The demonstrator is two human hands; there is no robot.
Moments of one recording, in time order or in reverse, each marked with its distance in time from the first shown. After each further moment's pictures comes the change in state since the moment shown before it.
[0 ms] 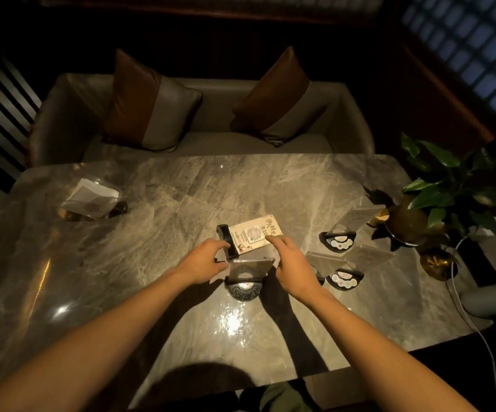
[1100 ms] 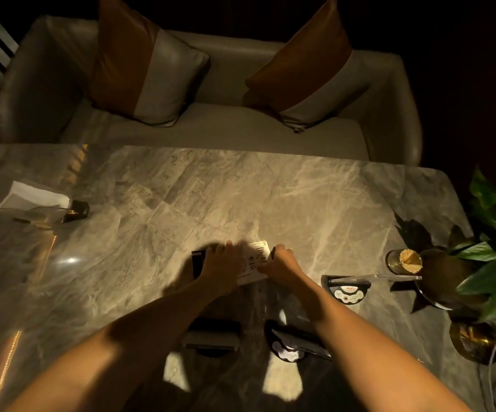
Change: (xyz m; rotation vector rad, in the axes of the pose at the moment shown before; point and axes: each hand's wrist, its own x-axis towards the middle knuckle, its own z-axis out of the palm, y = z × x) left_hand 0.204 0.008 0.095 0.519 -0.020 -0.125; right_hand 0.199 0.118 0.032 0.026 -0.431 0.524
